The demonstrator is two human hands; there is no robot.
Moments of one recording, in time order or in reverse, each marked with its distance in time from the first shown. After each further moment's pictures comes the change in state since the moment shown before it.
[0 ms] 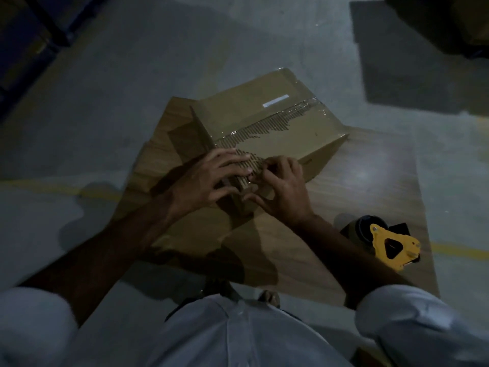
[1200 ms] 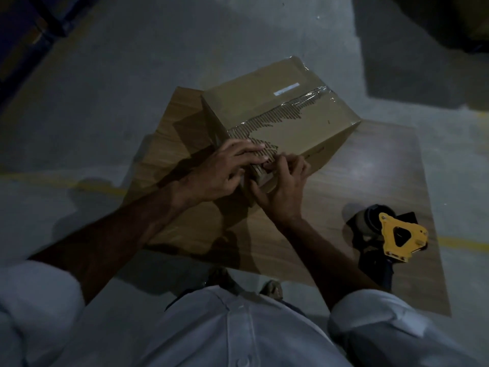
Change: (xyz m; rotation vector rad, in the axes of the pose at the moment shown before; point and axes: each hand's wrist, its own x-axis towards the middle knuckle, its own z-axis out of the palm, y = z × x) left_hand -0.007 -0.013 0.014 -0.072 0.045 0.031; right_hand -0.017 -0.050 0.034 0.153 0.143 0.420
